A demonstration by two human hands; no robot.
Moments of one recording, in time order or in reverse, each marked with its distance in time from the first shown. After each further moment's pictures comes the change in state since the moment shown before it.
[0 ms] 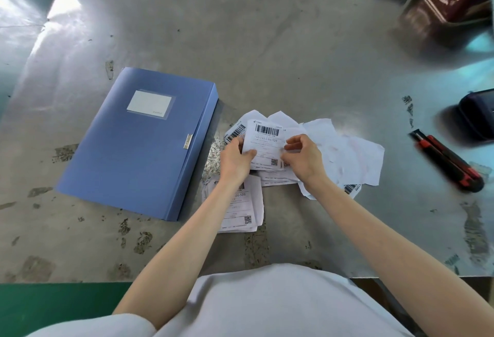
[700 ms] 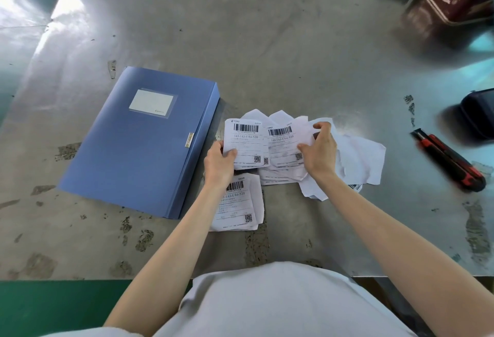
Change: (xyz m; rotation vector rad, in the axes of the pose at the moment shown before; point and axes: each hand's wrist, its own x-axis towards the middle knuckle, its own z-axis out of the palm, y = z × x) left_hand -0.006 -0.017 -0.026 -0.121 0.093 -0.098; right_hand 0.019 0.007 -0.016 -0.261 0.241 -0.102
